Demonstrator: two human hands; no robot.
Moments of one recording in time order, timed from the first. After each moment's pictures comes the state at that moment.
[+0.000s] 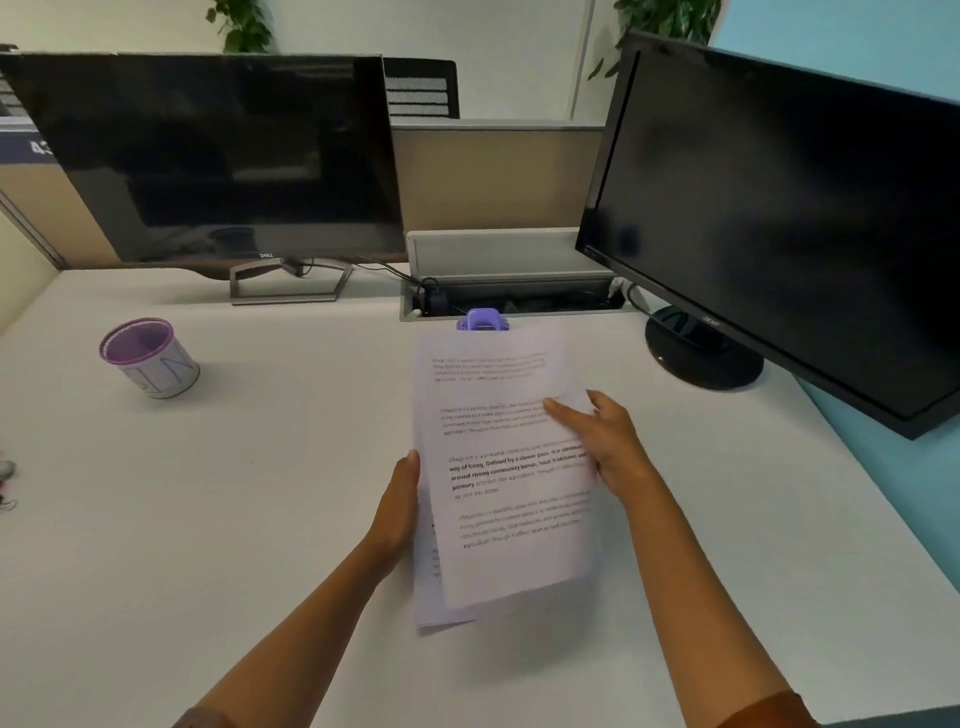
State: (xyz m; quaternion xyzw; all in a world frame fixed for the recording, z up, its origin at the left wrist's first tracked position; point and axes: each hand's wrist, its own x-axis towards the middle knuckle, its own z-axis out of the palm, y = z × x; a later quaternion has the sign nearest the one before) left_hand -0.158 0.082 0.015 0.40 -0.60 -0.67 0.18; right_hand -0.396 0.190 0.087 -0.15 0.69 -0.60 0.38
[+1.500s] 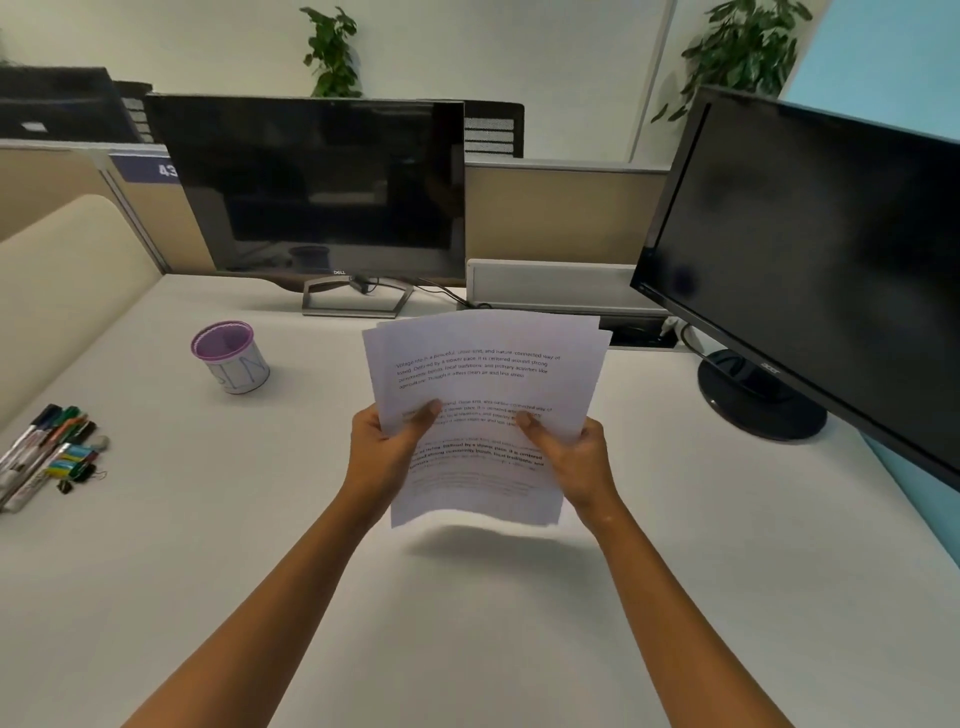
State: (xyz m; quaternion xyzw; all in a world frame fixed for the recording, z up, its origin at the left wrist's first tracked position) left_hand -0.130 0.043 0.121 0.31 -0.59 -0.60 0.44; right_hand -0.321 0.148 0.102 -0.34 0.59 -0.65 0.34
